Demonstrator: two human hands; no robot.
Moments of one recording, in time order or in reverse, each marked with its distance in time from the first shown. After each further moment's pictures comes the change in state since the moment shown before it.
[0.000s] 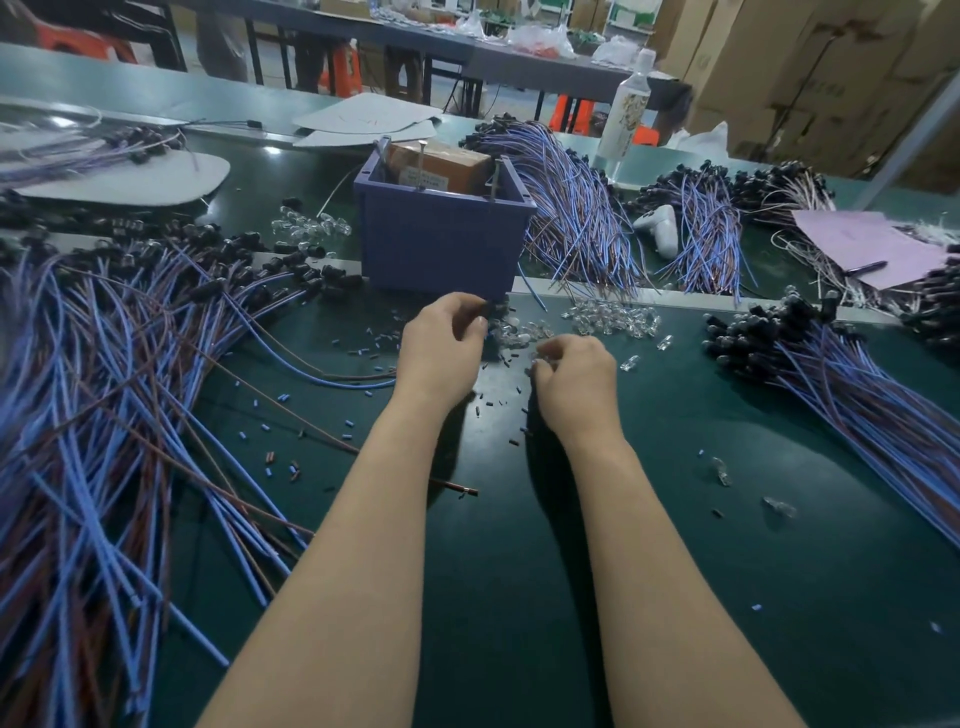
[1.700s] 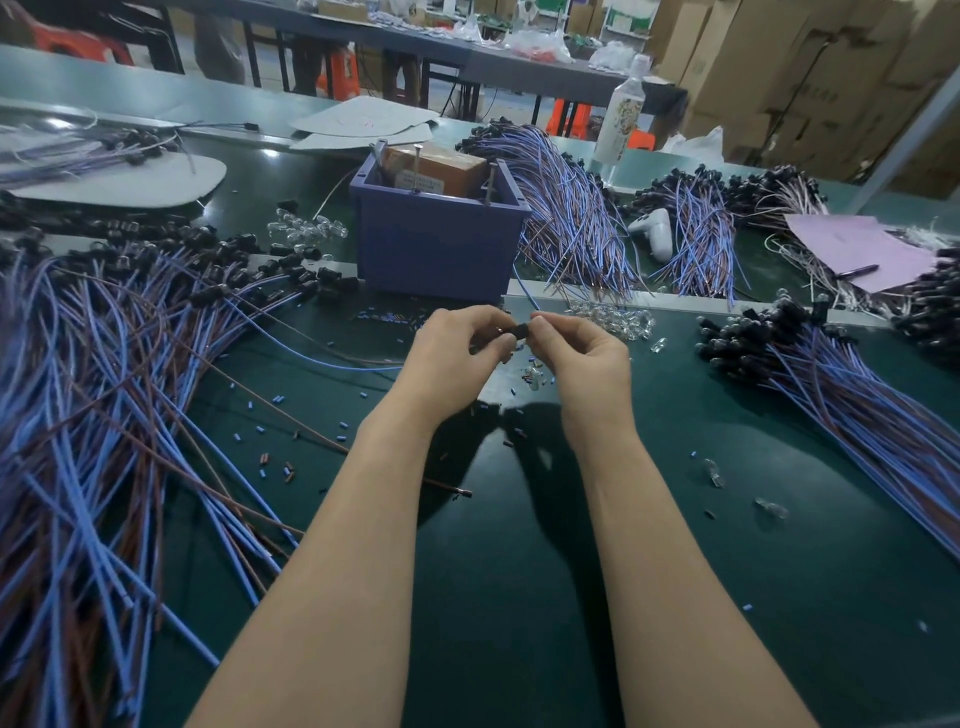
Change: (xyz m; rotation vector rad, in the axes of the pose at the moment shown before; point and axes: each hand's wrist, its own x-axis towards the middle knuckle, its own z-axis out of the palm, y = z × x) left_hand -0.008 0.010 -0.006 0.035 -0.241 0.197; right_hand -0.005 -0.006 -0.011 1.039 0.000 0.095
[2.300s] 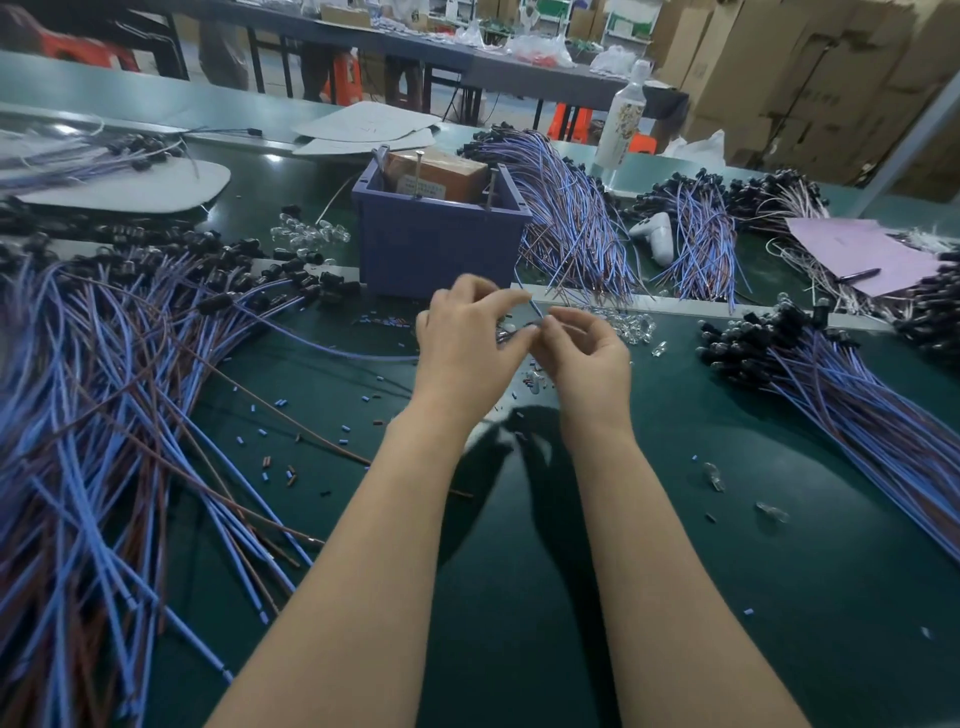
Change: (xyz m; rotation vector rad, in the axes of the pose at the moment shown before) left_hand 0.003 0.016 0.009 0.293 0.245 0.091; right_hand 0.002 -0.001 0.006 0.125 0.061 0.010
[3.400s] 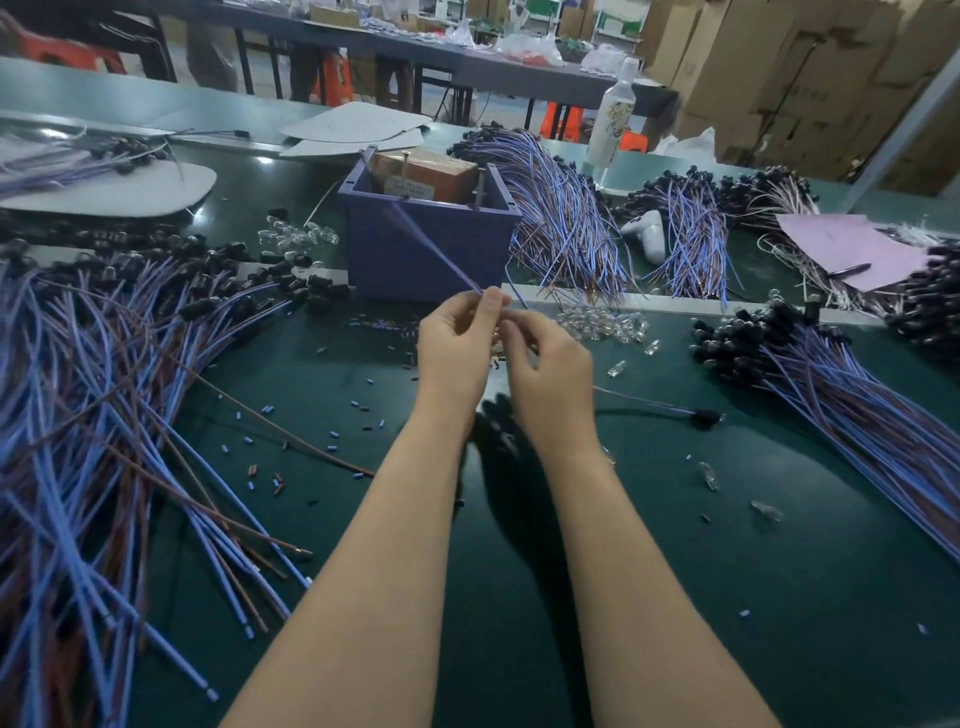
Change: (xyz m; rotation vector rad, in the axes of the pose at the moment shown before) left_hand 0.005 -0.001 0.026 -1.020 0.130 -0.408; right_hand -0.013 0.001 0.009 -0.785 -0.121 -0.449
